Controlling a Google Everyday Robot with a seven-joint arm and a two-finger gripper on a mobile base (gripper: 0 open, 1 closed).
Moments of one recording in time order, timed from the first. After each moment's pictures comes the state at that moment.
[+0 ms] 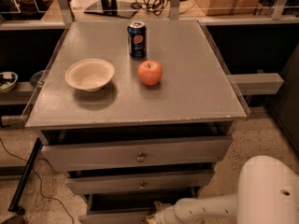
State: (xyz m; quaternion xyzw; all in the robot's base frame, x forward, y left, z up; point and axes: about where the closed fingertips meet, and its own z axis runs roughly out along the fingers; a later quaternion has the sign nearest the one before) arm 0.420 -0.003 0.200 -0.42 0.84 0.25 0.23
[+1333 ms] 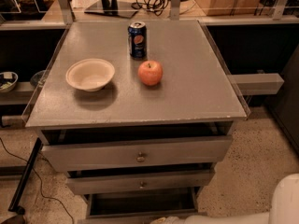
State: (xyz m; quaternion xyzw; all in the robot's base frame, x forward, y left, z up) arm 0.369 -0.020 0.236 -0.39 0.84 0.25 0.27
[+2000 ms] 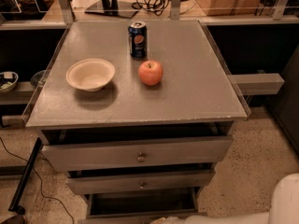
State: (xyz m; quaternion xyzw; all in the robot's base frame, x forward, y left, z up) arm 0.369 -0.020 0.236 -0.39 0.84 0.25 0.27
